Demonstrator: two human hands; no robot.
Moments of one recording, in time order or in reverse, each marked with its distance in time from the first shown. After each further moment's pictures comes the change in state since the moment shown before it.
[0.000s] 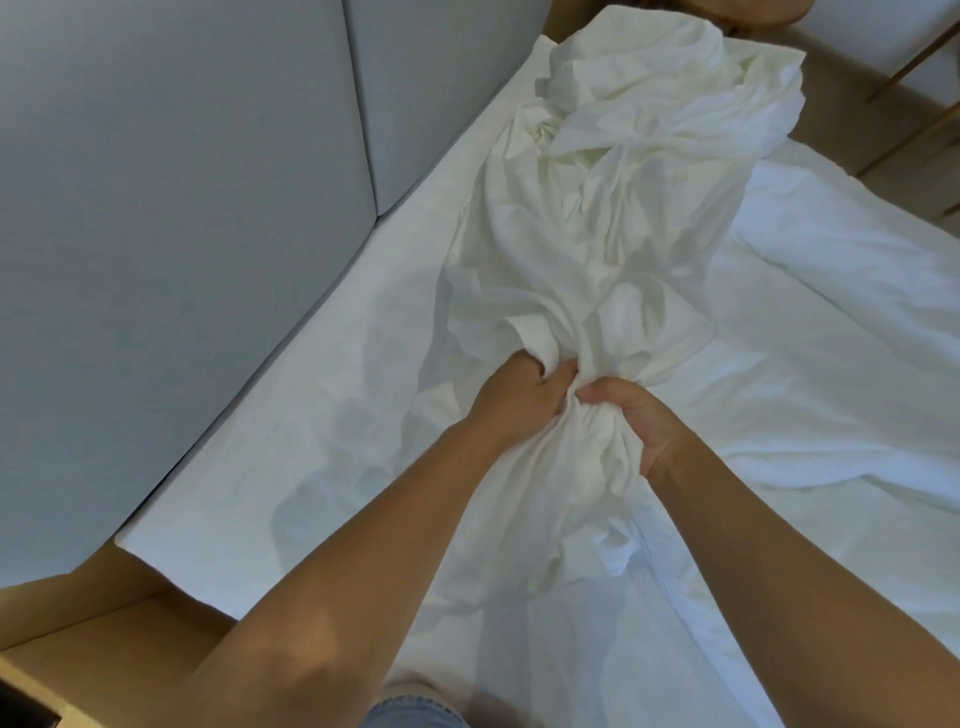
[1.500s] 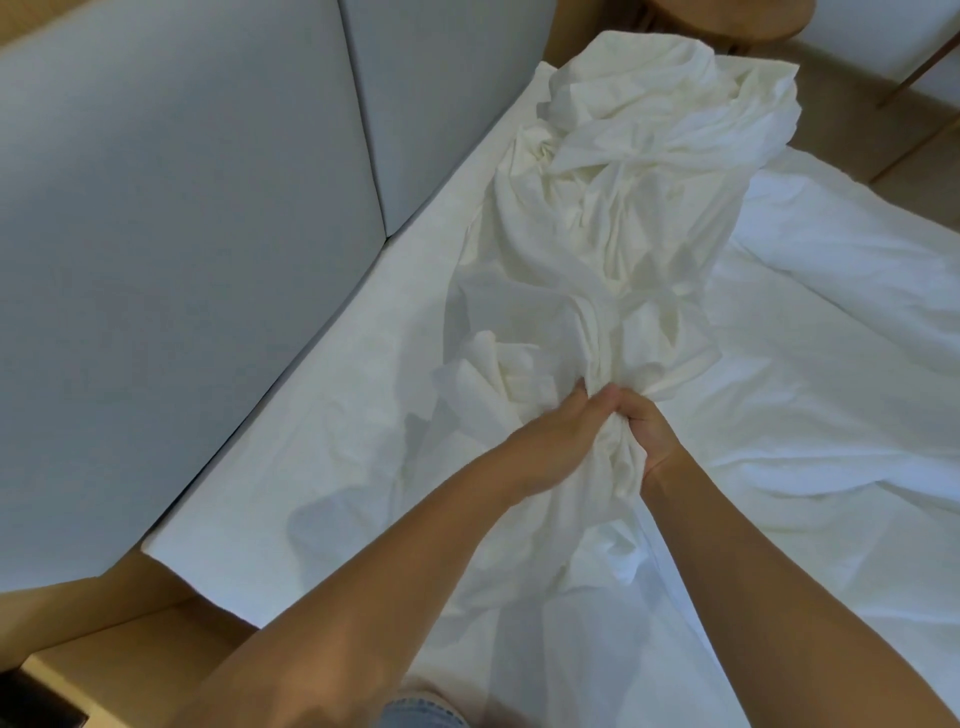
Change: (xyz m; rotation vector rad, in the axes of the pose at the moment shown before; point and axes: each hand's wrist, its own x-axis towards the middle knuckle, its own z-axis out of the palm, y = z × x) left_hand -0.043 0.031 0.018 -0.178 -0.350 -0.135; right_hand -0.002 0.014 -0.011 0.280 -0.032 -0.113
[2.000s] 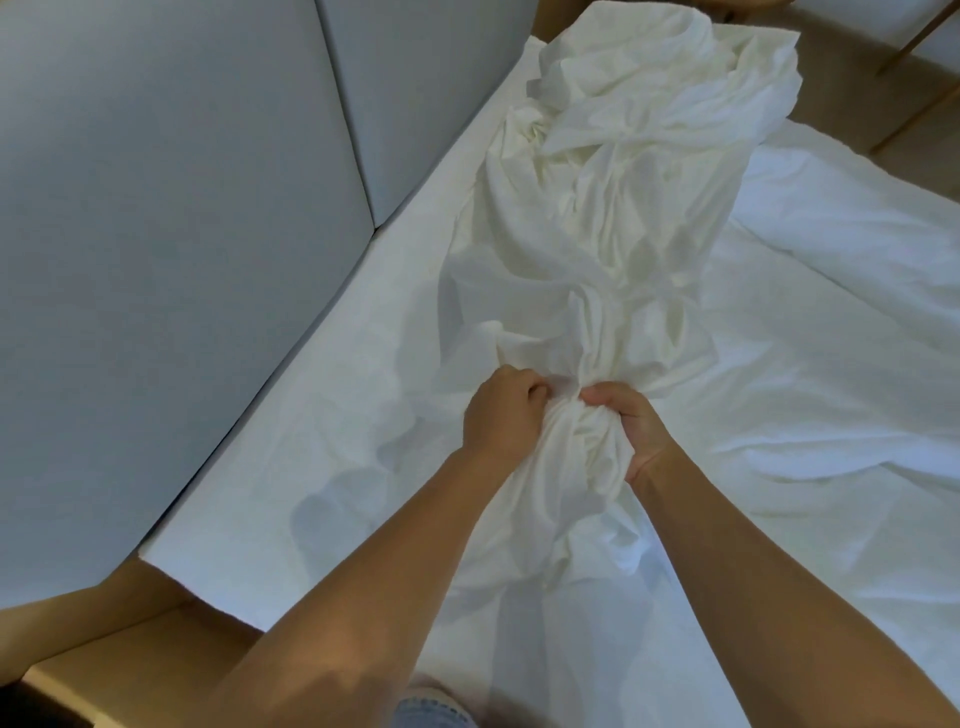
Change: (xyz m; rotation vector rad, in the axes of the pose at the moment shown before) left_hand 0.040 -0.039 -0.027 0.526 0.520 0.163; right_hand 0.011 0.004 -0.002 0.006 -0.007 0.062
